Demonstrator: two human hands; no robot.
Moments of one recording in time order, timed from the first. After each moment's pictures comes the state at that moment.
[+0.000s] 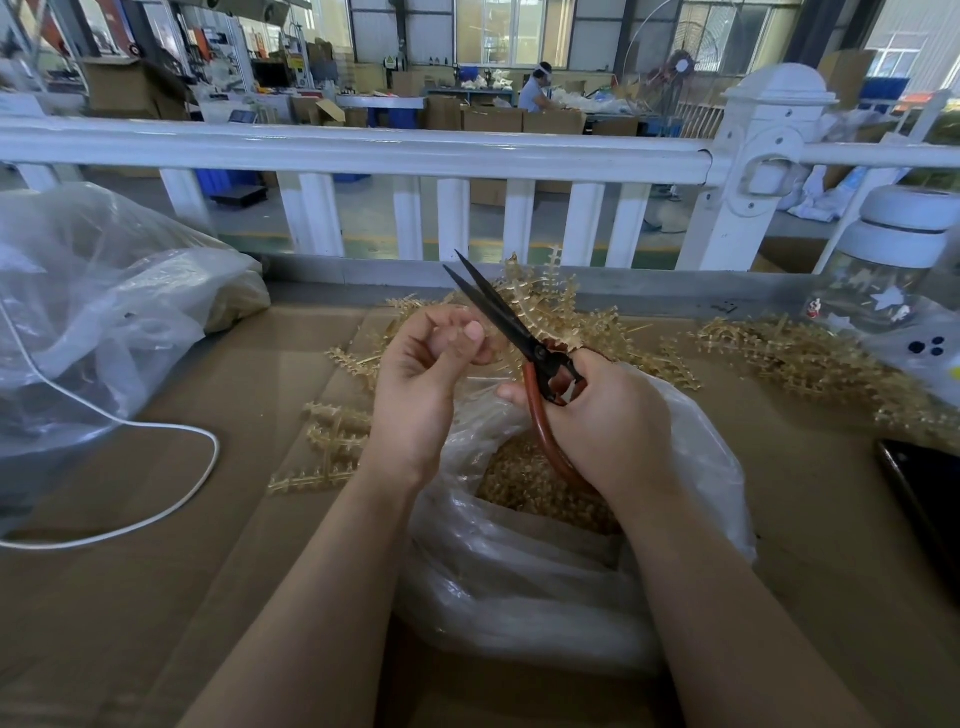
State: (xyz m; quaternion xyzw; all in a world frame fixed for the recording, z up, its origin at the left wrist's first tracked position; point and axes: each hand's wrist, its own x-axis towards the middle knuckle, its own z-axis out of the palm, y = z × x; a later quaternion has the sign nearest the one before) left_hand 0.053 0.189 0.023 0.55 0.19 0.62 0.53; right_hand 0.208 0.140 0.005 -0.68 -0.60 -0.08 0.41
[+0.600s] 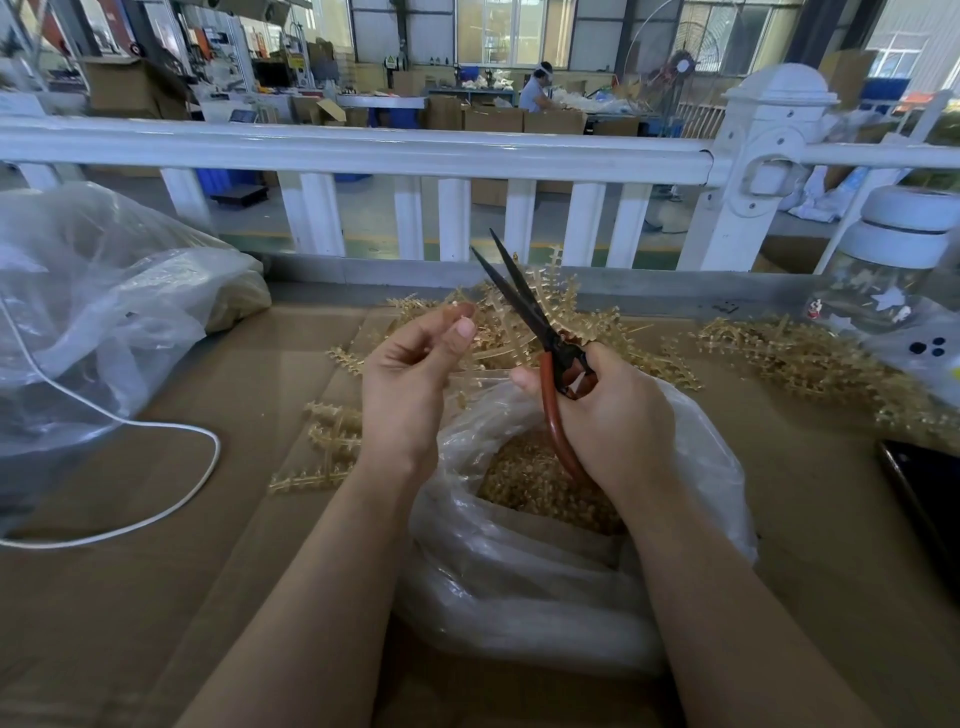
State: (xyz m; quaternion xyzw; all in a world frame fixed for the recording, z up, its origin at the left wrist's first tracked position) left_hand 0.050 0.191 0.021 0.50 0.26 0.64 0.53; right_hand 0.207 0.138 0.007 -0.68 -0.57 -0.05 0.45
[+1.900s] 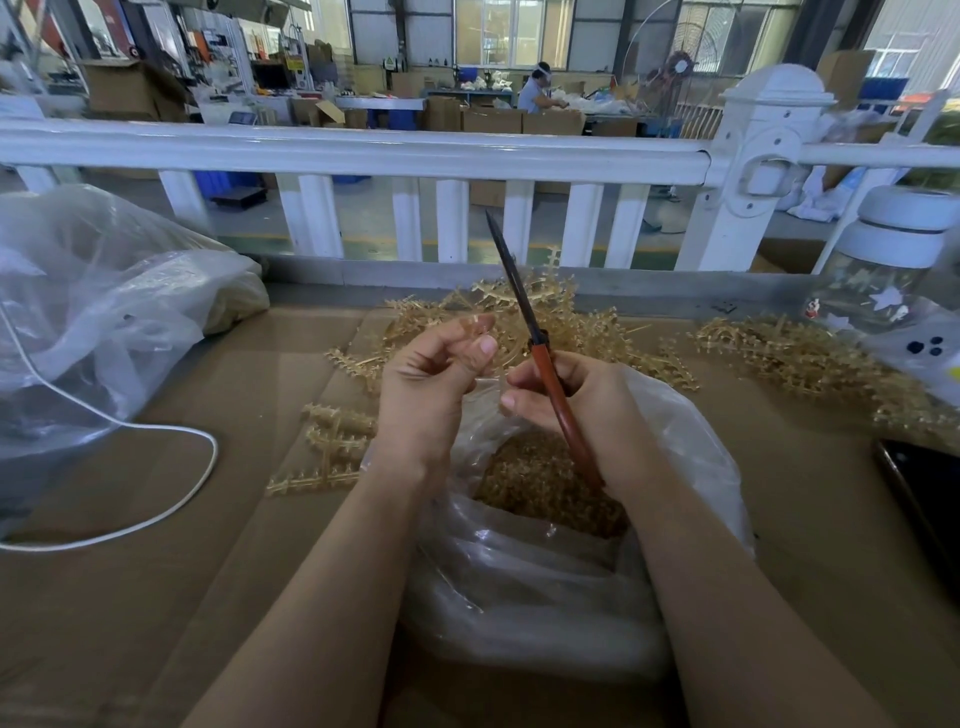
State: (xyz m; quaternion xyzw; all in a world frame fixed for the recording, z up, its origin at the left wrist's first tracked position) left_hand 0.059 0.185 0.022 0.50 0.26 0.61 0.56; right_hand 0.205 0.144 0.016 -0.53 -0.55 0.34 0.55
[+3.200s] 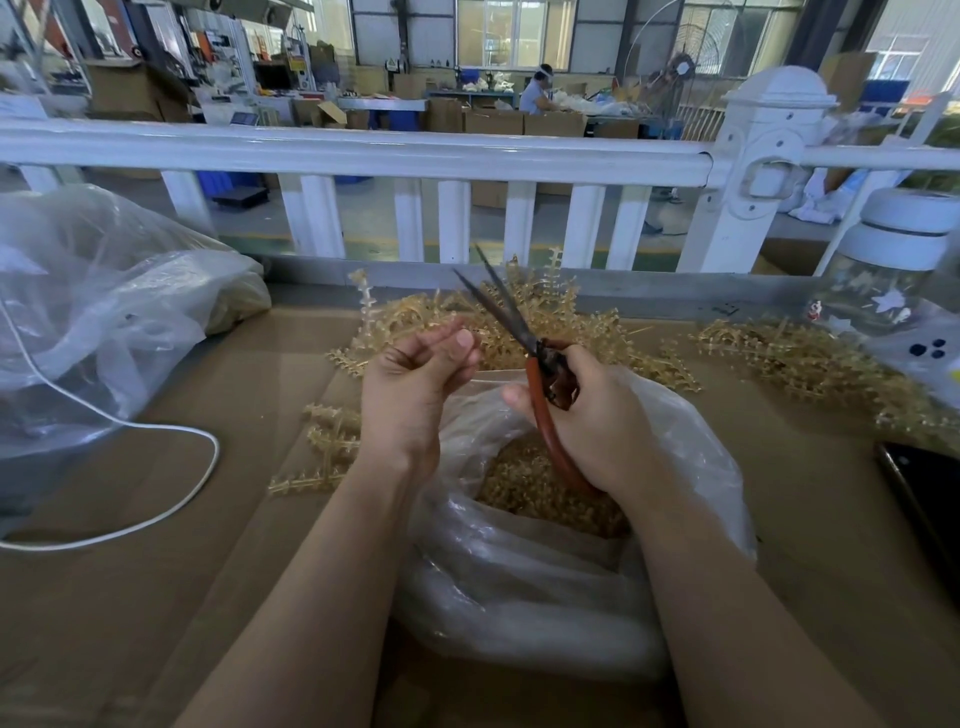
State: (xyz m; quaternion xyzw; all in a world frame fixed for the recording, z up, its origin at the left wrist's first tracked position) left_hand 0.049 0.192 0.025 0.40 0.27 0.61 0.63; right_hand 0.210 0.144 0.007 -0.65 -0.61 0.13 0.44
